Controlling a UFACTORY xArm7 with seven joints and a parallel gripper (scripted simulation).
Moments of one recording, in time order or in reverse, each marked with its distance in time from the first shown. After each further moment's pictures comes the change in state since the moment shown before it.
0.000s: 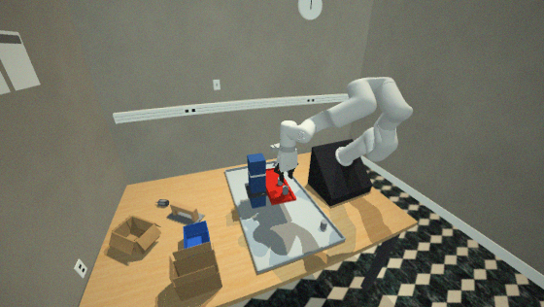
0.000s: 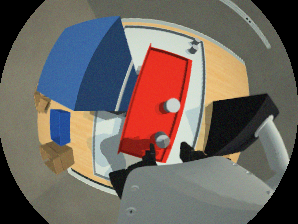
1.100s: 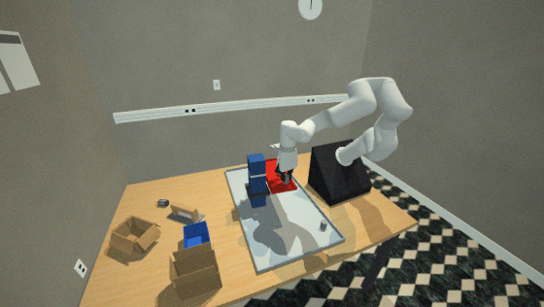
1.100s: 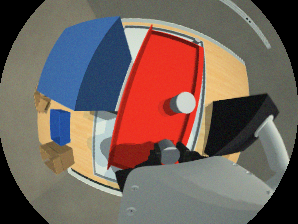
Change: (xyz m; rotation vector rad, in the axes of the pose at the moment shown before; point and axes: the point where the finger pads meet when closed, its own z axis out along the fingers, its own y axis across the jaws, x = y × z) arm 0.000 0.000 0.000 0.000 0.000 0.000
